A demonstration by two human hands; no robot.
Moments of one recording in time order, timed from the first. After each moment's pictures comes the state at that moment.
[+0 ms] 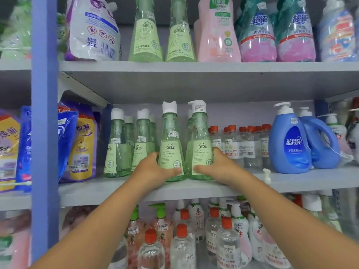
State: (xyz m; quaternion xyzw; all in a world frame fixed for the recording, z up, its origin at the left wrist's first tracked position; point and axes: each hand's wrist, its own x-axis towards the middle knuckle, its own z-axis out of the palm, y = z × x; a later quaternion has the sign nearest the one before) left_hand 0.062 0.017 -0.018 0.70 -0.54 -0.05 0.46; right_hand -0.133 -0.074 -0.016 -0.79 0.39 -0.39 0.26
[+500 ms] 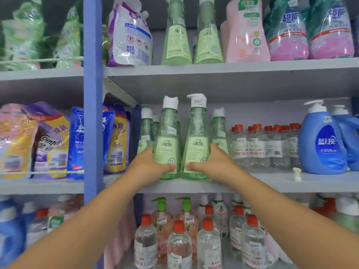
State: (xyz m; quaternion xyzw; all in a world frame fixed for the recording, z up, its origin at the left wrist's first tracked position) left_hand 0.115 0.081 -0.012 0.72 -0.50 0.00 0.47; right_hand -0.069 -0.019 -0.011 -0.81 0.34 -0.40 0.26
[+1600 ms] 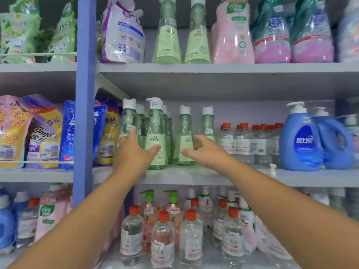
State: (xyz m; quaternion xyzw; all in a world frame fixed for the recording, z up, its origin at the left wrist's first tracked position) left_hand 0.084 0.090 -0.012 0.72 -0.41 0.15 0.54; right_hand -0.098 -0.011 0.006 -0.83 0.34 -0.38 0.23
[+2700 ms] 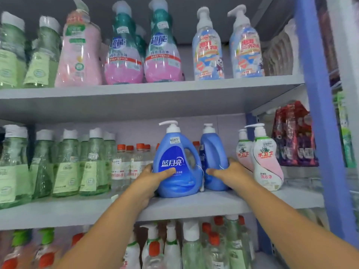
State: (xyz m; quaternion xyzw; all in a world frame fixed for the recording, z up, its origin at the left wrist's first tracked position) left_hand -0.266 -0.169 -0.011 0.52 -0.45 -0.27 0.67; right_hand -0.483 -0.280 -0.008 -0.71 0.44 -0.48 0.26
